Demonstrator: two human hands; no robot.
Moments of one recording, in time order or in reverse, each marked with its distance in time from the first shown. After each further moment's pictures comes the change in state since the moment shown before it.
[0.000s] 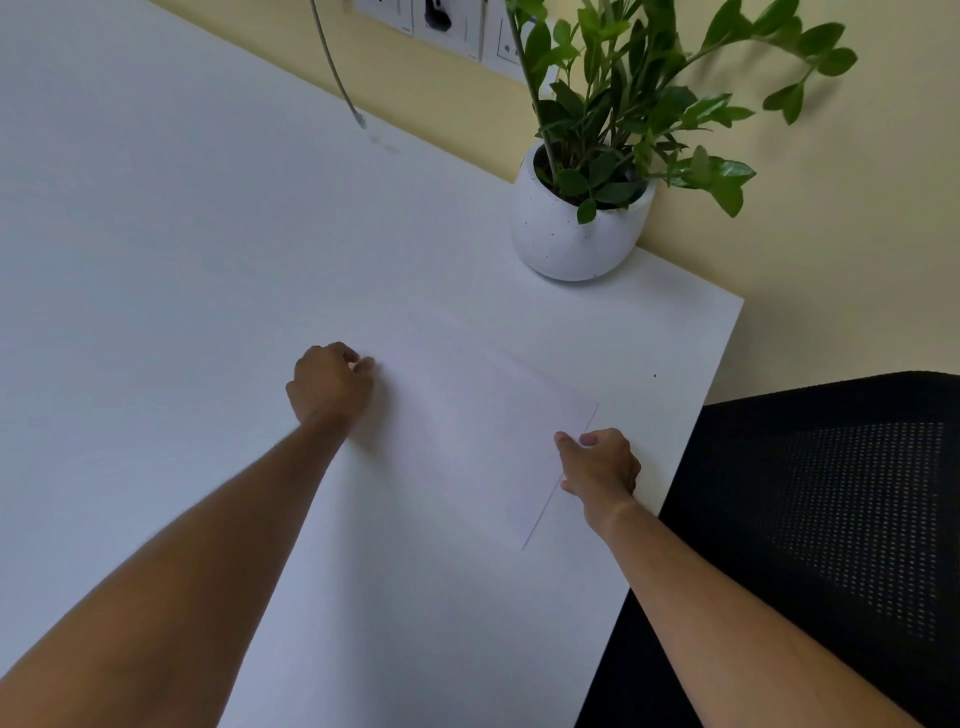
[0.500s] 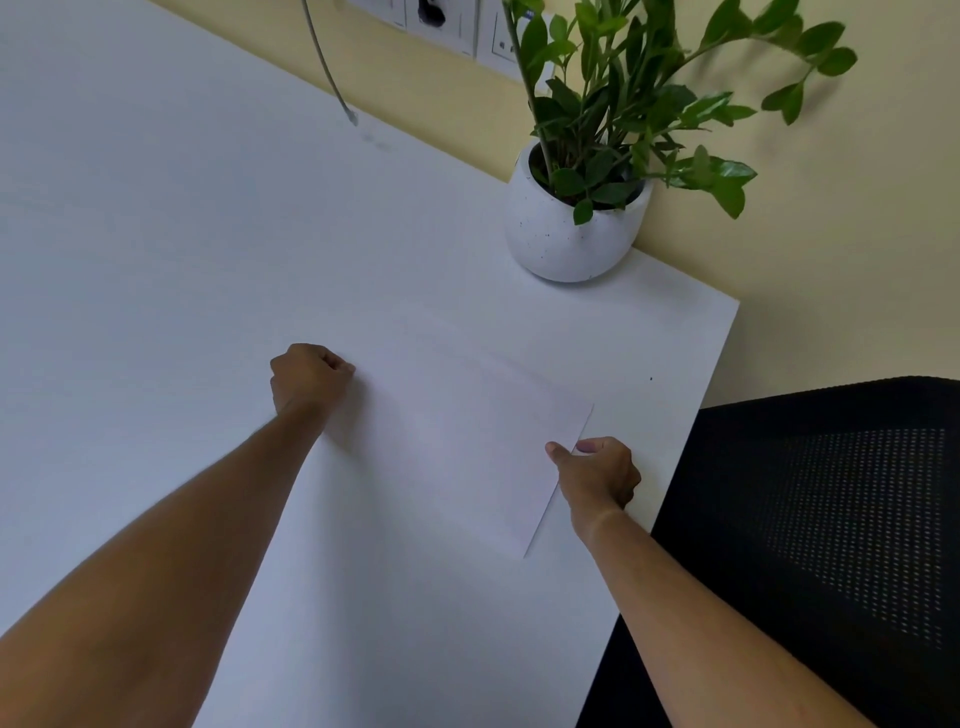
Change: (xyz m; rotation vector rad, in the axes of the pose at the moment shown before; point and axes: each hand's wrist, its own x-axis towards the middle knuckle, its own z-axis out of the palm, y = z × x) left_hand 0.019 -0.005 -0.001 -0.216 -0.059 -0.163; right_hand 0.004 0.008 0.009 0.014 0.133 -0.021
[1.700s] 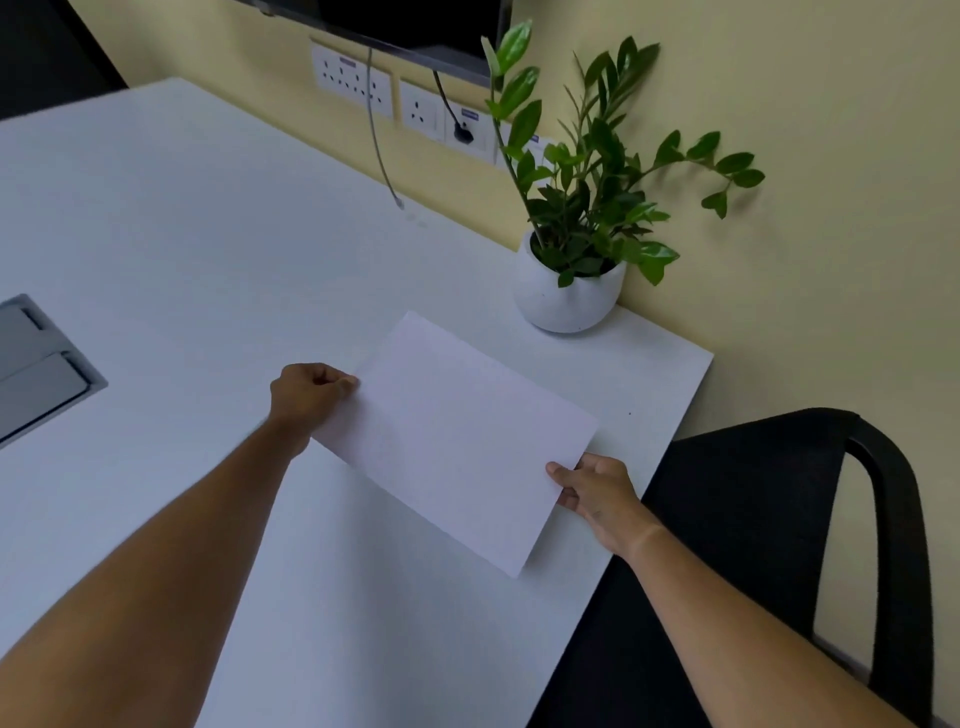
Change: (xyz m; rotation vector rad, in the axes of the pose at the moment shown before) left_hand -0.066 0.010 -0.090 -0.273 -0.044 0.049; right_hand -0.027 -0.018 -0.084 0.409 -0.666 -0.012
